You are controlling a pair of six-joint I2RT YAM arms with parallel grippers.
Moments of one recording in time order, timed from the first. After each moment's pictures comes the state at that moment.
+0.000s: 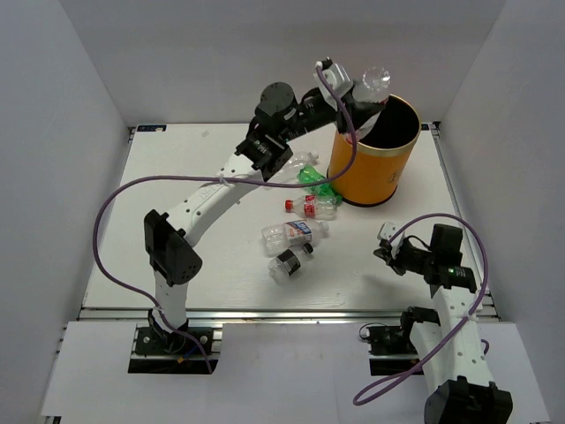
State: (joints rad) left arm -0.78 1.93 2.01 0.26 0.48 0.06; right arm -0.14 0.66 0.45 -0.65 -0.91 -1.04
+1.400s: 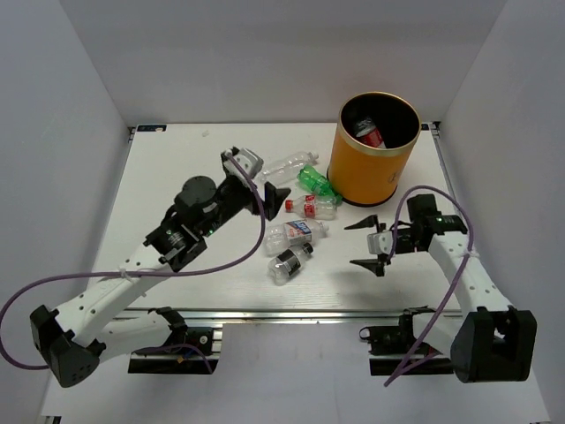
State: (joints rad) left arm -0.77 1.05 1.05 0.07 0.02 0.00; right arm 0.03 1.07 0.77 -1.04 -1.24 -1.93
